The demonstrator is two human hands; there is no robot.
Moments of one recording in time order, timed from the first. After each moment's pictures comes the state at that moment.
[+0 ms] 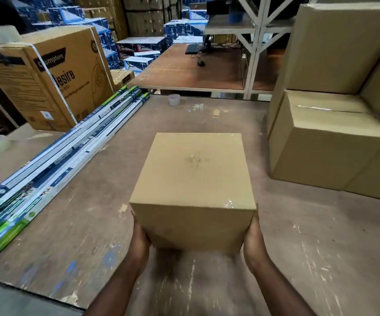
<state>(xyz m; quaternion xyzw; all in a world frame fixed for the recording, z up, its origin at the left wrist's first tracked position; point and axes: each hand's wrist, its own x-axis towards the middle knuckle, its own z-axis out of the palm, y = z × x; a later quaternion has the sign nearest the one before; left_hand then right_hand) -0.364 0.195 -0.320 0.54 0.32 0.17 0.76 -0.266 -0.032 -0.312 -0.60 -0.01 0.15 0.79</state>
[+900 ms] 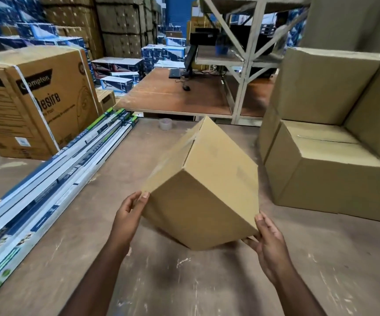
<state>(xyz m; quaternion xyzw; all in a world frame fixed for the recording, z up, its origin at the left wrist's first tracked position) -0.283 0.341 -0.256 0.68 0.23 0.17 0.68 -0.222 0.016 -0.281 -0.58 0.08 0.08 0.81</state>
